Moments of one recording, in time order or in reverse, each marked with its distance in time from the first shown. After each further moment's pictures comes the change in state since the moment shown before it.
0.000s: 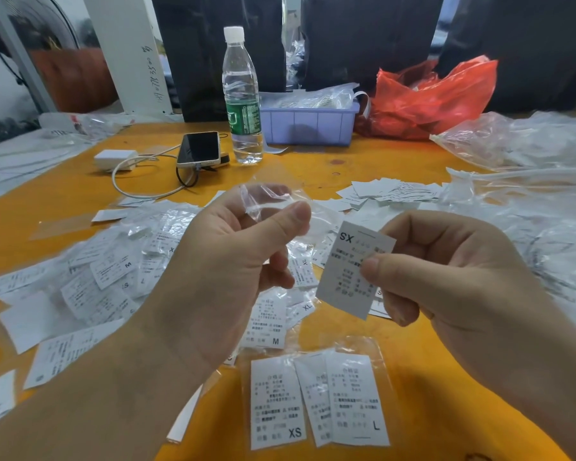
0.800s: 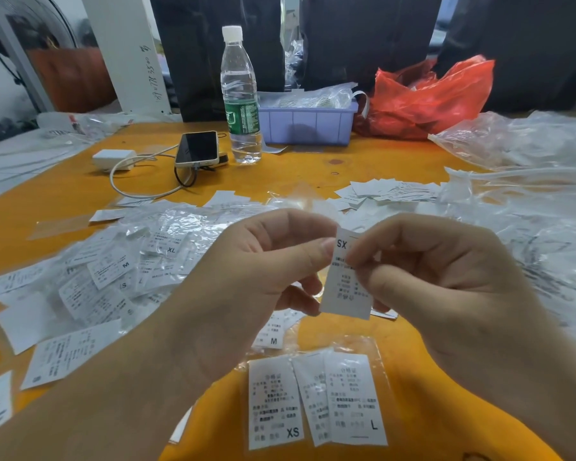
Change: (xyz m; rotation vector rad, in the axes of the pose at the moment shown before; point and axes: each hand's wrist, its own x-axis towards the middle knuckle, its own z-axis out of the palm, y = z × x) left_hand -0.003 -0.006 0.001 0.124 -0.259 -0.103; right_hand -0.003 0.014 0.002 -0.252 0.056 -0.221
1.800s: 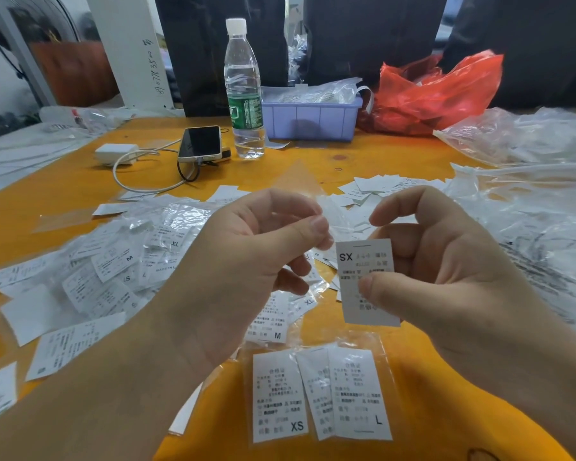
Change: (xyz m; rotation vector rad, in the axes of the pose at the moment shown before) left_hand 0.001 0.005 -0.001 0.029 0.138 0.061; right_hand 0.003 -0.003 -0.002 0.207 -0.104 0.166
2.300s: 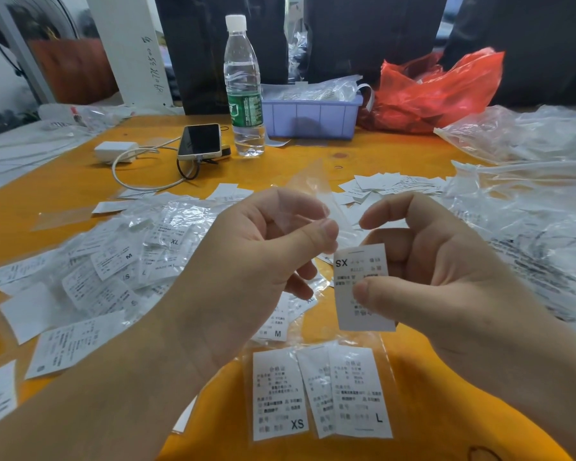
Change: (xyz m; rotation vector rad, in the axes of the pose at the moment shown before) left_hand -0.002 -0.004 0.002 0.104 0.012 0.047; right_hand -0.002 0.002 -0.001 0.010 -0.068 0.044
